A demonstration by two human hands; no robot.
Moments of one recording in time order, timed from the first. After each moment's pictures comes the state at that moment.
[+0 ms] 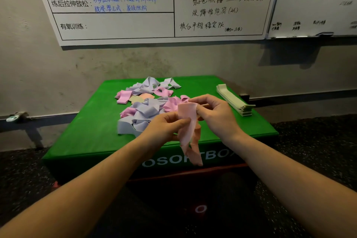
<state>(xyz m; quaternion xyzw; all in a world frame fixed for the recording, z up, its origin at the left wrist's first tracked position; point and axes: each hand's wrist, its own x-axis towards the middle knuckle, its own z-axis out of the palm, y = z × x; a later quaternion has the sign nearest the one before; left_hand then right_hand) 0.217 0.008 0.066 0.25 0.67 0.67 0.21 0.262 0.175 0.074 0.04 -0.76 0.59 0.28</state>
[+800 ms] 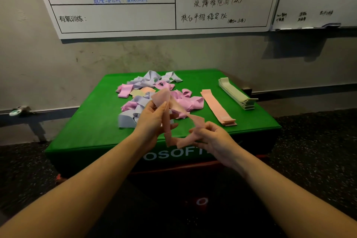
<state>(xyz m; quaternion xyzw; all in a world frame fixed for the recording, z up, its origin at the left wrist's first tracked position) 0.195 0.004 0.051 0.09 0.61 0.78 0.13 0.274 0.178 -0.001 -0.08 -0.61 0.78 0.04</state>
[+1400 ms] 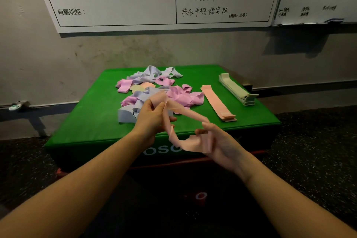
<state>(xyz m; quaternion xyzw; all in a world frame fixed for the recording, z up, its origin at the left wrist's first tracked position) 0.191 0.002 0.038 0.09 0.67 0.73 0.09 0.292 0.179 -0.010 -0.08 -0.44 0.89 -0.02</state>
